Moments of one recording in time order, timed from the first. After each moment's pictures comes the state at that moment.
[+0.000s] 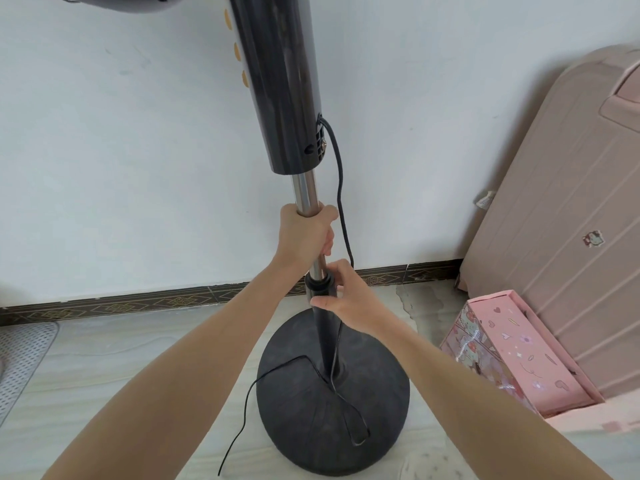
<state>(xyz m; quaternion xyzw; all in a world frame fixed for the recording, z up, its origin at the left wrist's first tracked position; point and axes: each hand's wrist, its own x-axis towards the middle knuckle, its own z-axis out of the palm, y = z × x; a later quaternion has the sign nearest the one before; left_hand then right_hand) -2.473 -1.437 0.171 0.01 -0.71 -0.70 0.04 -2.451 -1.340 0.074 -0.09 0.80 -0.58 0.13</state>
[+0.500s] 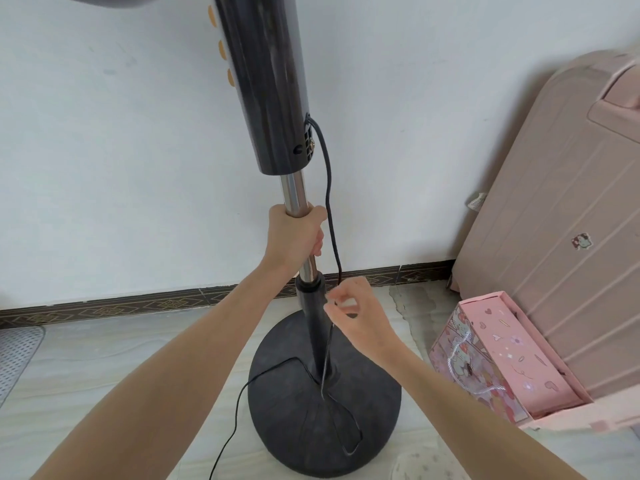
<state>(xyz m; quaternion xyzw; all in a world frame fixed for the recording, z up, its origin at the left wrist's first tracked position) -2.478 -1.436 0.171 0.02 -0.72 -0.69 0.05 -2.423 -1.324 0.063 -0.06 0.82 -0.58 0.02</state>
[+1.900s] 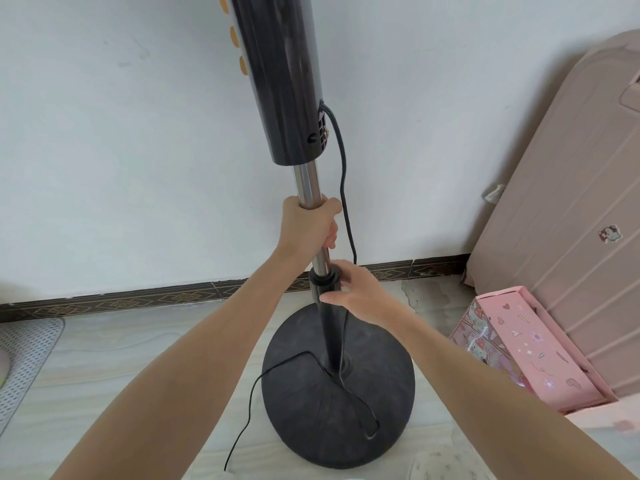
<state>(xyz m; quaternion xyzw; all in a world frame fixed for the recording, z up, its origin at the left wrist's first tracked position) -2.478 -1.441 0.173 0.02 -0.72 -0.69 0.03 -2.459 -1.339 0.076 -0.10 0.83 -0.53 0.16</state>
